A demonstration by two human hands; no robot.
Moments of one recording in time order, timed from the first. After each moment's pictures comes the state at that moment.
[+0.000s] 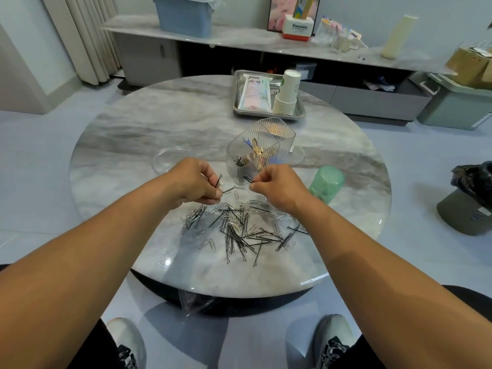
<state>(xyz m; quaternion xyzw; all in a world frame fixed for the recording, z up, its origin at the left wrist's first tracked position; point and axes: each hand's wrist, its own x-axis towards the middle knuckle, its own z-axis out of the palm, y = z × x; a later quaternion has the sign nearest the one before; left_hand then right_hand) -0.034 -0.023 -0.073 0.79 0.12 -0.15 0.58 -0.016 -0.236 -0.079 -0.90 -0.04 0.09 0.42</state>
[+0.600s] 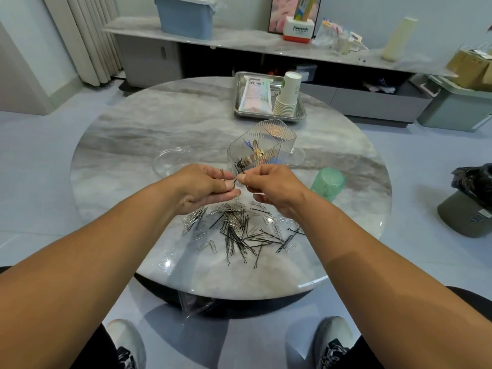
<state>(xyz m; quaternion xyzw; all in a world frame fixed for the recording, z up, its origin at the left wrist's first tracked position) -0.038 -0.038 -0.066 0.61 0.15 -0.20 0.75 -0.018 -0.221 -0.068 -0.77 0.03 0.19 0.61</state>
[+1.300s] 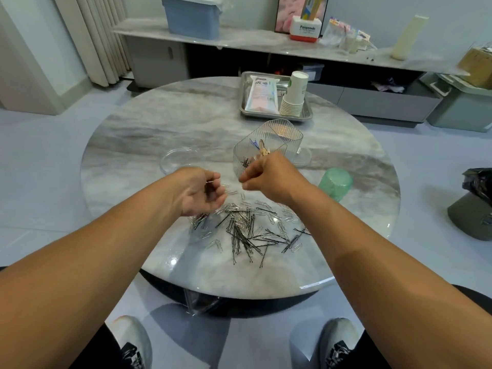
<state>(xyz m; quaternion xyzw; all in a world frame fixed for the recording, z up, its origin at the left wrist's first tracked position) -0.043 -0.033 -0.061 0.51 0.31 -0.20 0.78 -0.015 -0.209 -0.048 -0.91 -0.13 0.12 0.38</state>
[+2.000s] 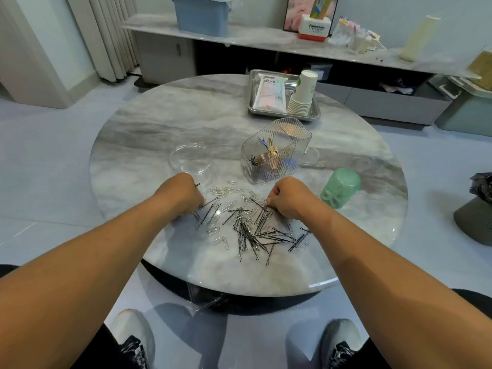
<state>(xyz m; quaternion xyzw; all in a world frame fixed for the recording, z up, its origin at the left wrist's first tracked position) -0.056 0.006 -0.087 0.95 0.17 -0.13 0.24 -0.016 -0.227 -0.085 -0.96 -0.04 0.17 0.21</state>
